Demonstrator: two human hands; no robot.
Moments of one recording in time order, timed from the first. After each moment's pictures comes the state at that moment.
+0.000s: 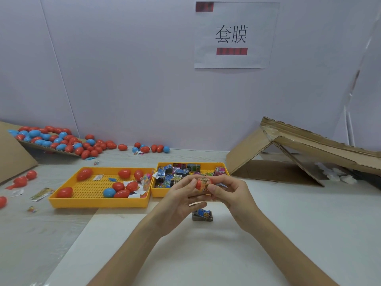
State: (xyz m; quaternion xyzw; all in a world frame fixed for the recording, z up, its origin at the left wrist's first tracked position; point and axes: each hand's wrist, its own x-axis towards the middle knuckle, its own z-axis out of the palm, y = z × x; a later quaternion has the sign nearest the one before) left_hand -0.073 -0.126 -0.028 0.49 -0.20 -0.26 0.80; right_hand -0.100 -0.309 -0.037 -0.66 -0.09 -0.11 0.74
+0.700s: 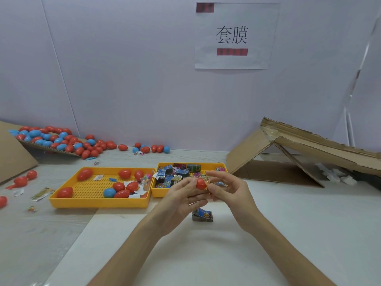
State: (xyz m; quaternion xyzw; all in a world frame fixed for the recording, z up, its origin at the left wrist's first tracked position) left_hand -0.068 -0.125 -0.032 0.48 -0.19 -0.27 0.81; right_hand -0.106 -0.304 -0.031 -0.67 -0.11 -0.12 0.72
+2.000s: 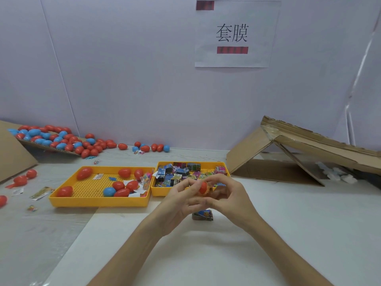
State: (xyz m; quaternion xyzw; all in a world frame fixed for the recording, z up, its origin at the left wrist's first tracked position) left_hand -0.066 -0.128 -0.039 0.52 -0.21 -0.26 0.79; right_hand -0.103 -0.306 -0.040 -0.79 -0.16 -0.19 0.56
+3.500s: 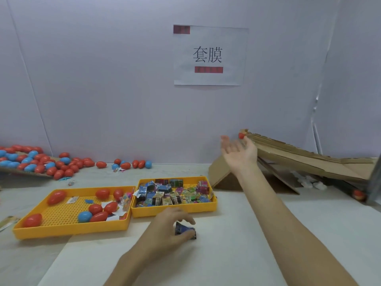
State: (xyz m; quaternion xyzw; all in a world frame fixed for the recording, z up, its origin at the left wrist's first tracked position) left_hand -0.058 -0.129 -0.061 0.86 -0.38 0.03 0.35; right_hand -0.020 -0.380 0.070 -0.18 0.05 -0.18 0.97
